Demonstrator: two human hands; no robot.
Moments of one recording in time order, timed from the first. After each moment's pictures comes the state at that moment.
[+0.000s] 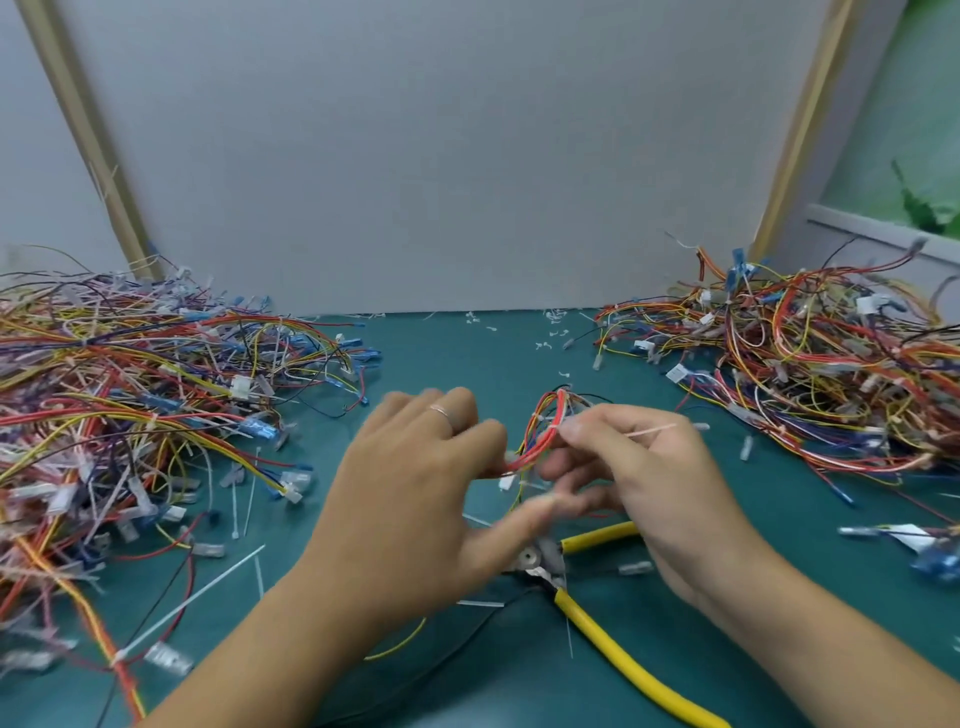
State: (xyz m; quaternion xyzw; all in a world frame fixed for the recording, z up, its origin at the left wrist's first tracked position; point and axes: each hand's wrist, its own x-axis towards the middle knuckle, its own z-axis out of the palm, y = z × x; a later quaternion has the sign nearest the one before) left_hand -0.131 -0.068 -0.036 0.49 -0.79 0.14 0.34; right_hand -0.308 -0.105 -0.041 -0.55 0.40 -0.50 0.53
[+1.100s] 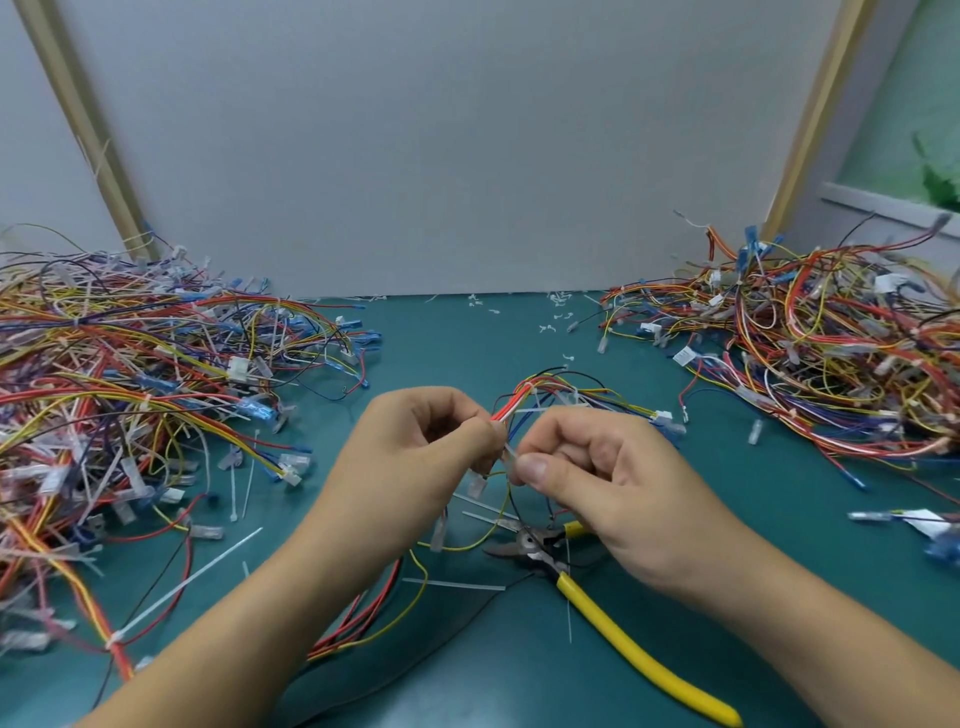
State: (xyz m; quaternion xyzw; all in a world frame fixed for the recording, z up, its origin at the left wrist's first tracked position) left_hand -0.129 -0.082 -0.039 0.51 -0.60 -0.36 0.50; right_hand -0.305 -0.096 -0.045 -0.74 0.31 -0.38 0.46
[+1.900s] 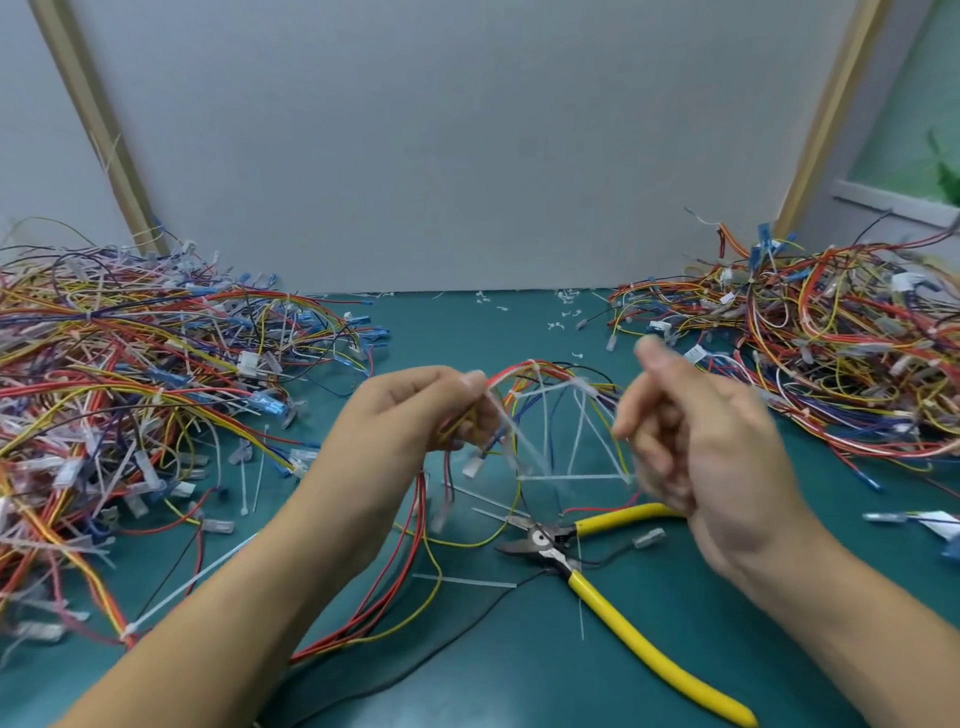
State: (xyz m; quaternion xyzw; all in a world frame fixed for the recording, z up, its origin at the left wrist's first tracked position) left_hand -0.118 -0.089 -0.036 0.44 -0.55 -0.44 0.56; right_hand -0.319 -0.106 -0.037 -0.55 0.38 -0.55 0.50
